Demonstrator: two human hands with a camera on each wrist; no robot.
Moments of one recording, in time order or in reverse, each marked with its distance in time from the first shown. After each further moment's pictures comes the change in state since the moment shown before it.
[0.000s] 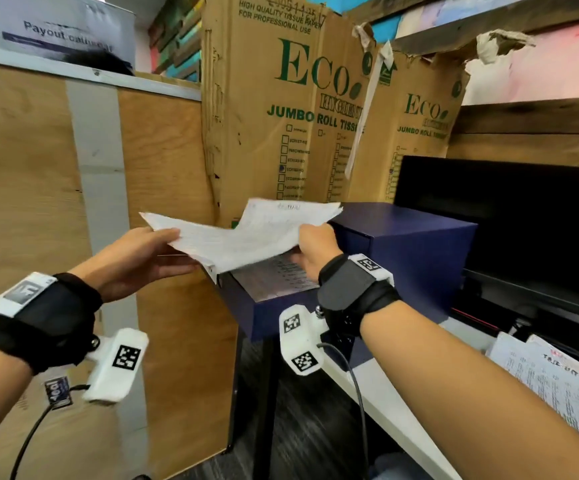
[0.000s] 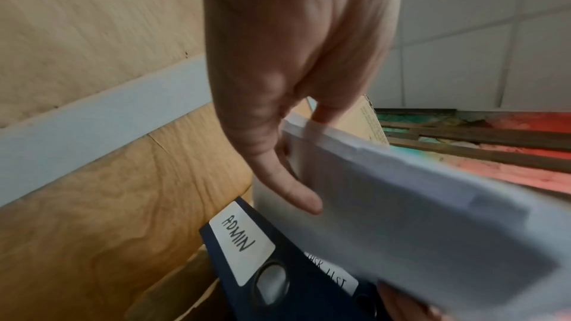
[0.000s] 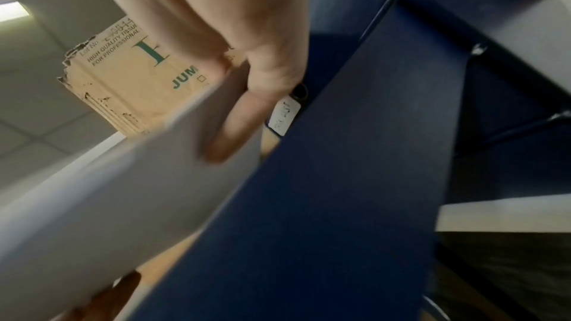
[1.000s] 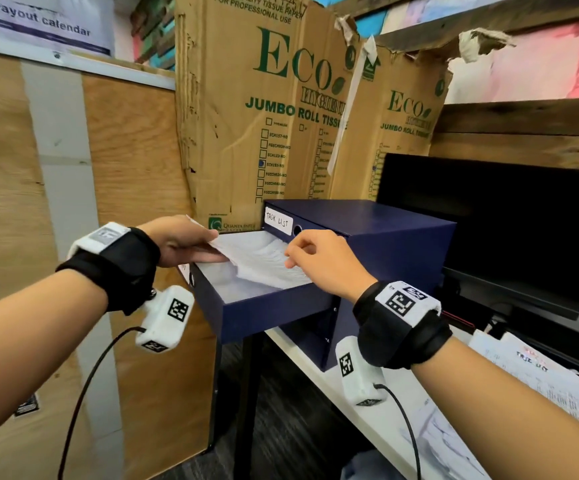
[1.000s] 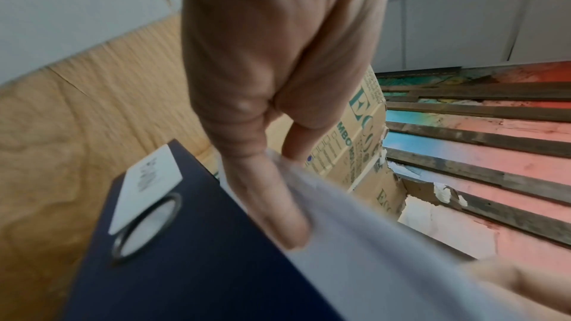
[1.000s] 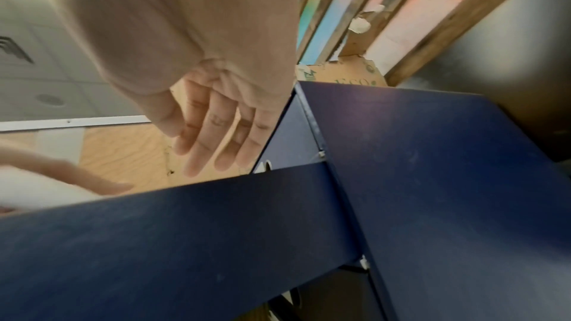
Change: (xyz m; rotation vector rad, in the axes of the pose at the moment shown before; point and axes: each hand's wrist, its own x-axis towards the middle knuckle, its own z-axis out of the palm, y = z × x) left_hand 0.039 0.013 0.083 0.244 -0.014 -0.235; right_hand -0.029 -0.009 -0.078 -0.919 -0.215 -0.508
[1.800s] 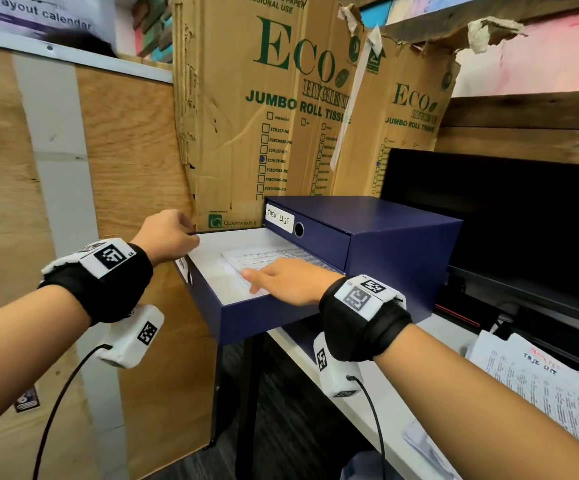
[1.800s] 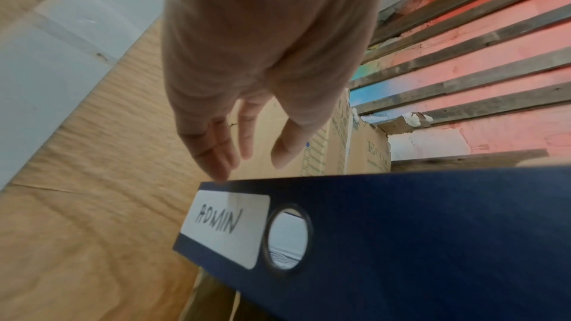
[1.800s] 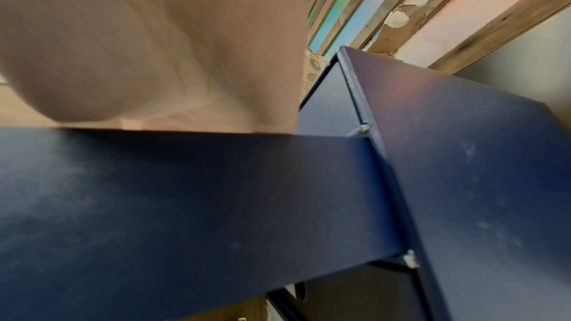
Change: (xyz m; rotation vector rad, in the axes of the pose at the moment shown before) left_hand 0.033 -0.020 -0.025 0.859 0.436 0.349; right_hand 0.017 -0.009 0.036 -0.365 -0.588 0.010
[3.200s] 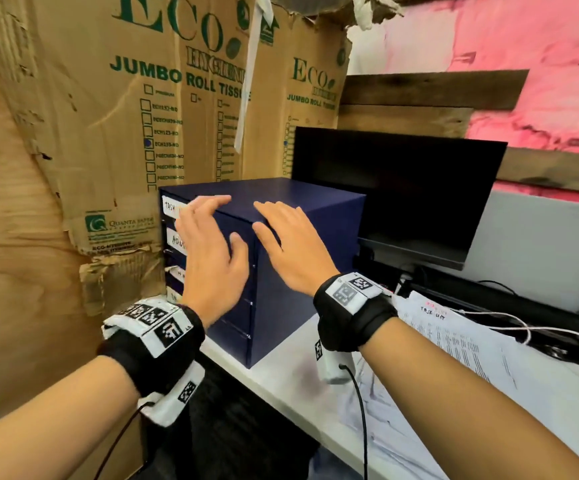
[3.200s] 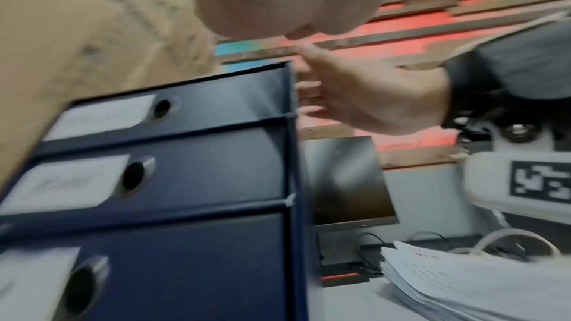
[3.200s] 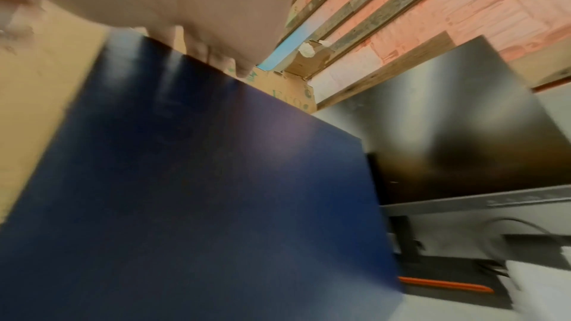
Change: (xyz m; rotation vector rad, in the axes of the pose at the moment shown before) left_hand -0.069 0.142 0.127 -0.628 0.405 0.661; right_hand -0.049 0.114 -0.017 -0.069 0.818 0.046
